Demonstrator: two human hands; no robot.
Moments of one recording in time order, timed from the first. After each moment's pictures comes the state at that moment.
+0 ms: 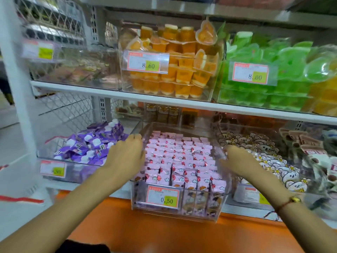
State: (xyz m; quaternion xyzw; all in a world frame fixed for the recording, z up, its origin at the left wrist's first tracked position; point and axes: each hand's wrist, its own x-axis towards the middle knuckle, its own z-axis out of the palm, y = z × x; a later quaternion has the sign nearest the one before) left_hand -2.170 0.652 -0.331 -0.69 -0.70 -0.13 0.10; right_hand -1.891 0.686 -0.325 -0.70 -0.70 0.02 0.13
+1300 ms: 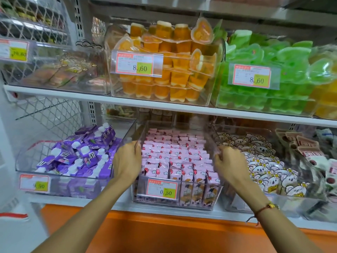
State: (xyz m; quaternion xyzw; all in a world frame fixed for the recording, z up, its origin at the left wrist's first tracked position) left_hand -2.164 0.723 -0.372 -0.59 -0.68 -0.43 -0.03; right_hand -1.897 0.713 -0.345 -0.69 -0.67 -0.04 0.27
